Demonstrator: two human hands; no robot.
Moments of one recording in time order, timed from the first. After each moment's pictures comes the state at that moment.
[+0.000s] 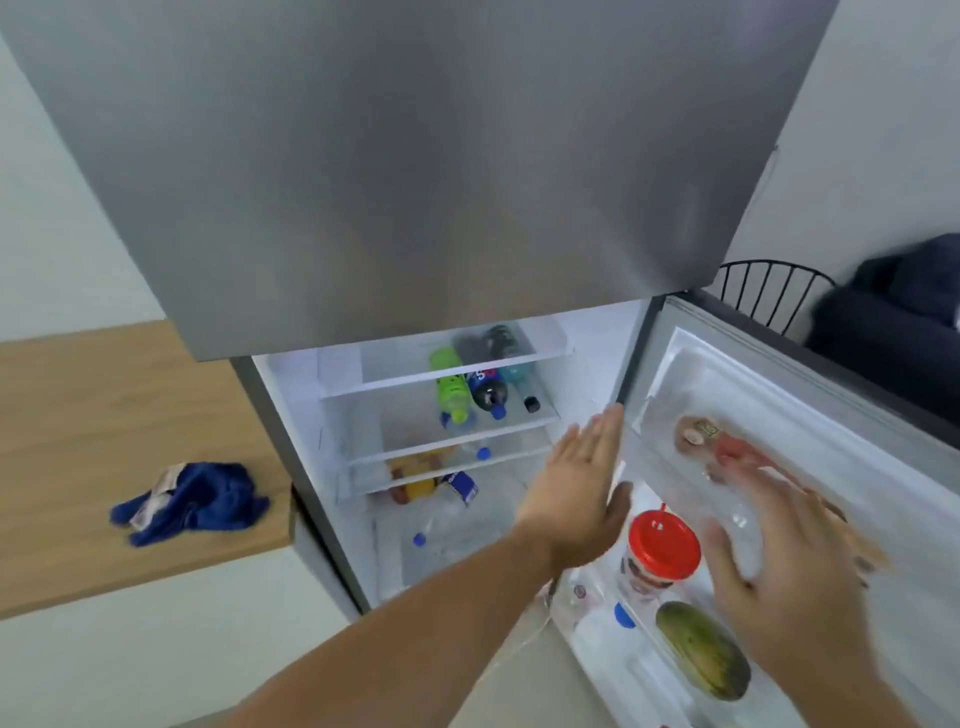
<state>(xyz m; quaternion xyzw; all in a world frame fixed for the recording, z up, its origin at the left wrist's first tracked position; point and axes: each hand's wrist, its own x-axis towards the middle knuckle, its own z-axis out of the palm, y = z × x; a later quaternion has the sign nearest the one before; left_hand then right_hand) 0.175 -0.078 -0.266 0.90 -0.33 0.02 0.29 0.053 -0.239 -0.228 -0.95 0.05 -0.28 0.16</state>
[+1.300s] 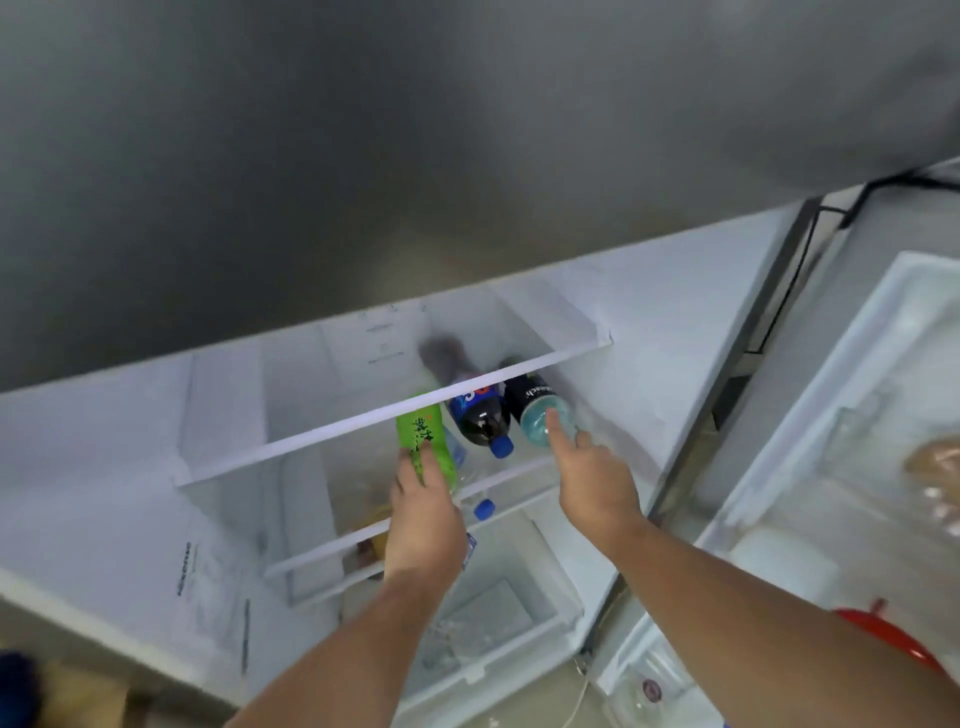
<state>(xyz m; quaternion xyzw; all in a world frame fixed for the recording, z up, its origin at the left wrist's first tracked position) 0.424 0.016 -0.498 0.98 -0.05 0.00 0.18 0.409 -0.183 -0.483 -0.99 0.09 -0.06 0.01</state>
